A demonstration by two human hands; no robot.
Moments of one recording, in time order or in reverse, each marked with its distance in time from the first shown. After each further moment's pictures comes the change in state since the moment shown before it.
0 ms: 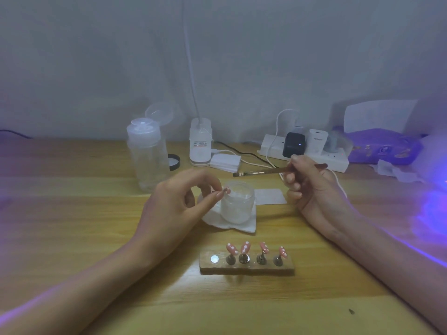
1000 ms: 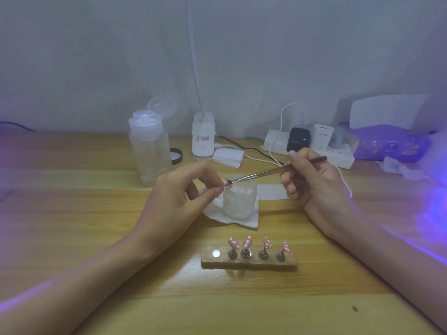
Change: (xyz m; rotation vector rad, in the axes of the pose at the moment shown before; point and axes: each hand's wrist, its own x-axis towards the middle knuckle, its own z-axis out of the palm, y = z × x) left_hand 0.001 0.002 -0.002 -0.066 -0.039 -0.013; right_hand -0.003 0.003 0.004 -0.148 -0.058 -0.090
